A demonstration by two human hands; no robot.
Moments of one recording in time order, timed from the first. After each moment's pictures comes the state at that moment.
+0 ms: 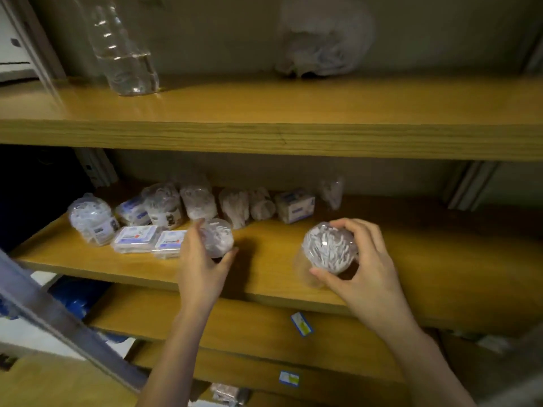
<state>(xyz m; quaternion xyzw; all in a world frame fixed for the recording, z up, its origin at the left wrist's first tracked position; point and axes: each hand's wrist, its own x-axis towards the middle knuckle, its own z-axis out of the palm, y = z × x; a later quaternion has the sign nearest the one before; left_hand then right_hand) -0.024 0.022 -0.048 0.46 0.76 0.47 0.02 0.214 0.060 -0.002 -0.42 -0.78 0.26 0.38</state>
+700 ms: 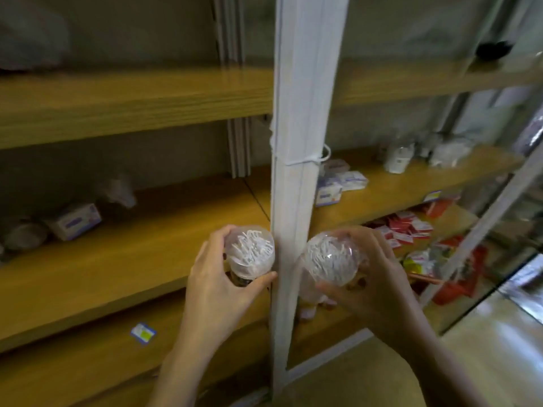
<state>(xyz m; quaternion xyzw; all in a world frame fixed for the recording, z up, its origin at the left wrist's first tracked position) 0.295 -0.007 -0.007 0.72 0.50 0.44 0.18 0.505 -0.052 -0.005 -0.58 -0.69 0.09 0.43</state>
